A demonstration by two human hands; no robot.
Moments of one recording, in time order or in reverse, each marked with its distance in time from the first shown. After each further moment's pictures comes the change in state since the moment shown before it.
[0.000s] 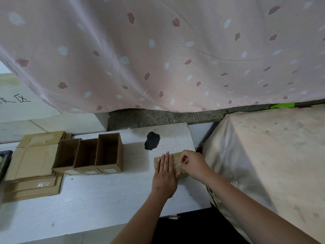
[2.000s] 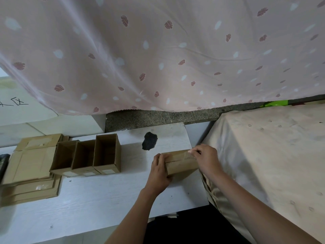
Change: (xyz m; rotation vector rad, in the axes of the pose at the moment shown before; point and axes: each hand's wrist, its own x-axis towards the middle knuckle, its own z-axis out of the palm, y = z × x) left_hand -0.006 -0.015 -0.027 -0.676 0.163 0.042; right_hand -0.012 0.020 -0.029 0.172 0.345 -0.016
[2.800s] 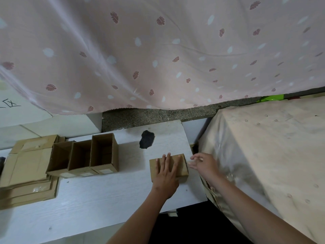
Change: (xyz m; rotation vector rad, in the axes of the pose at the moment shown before) left_hand -0.008 0.018 0.031 0.743 -0.307 0.039; right_hand -0.021 0.039 0.015 0.350 -0.065 0.440
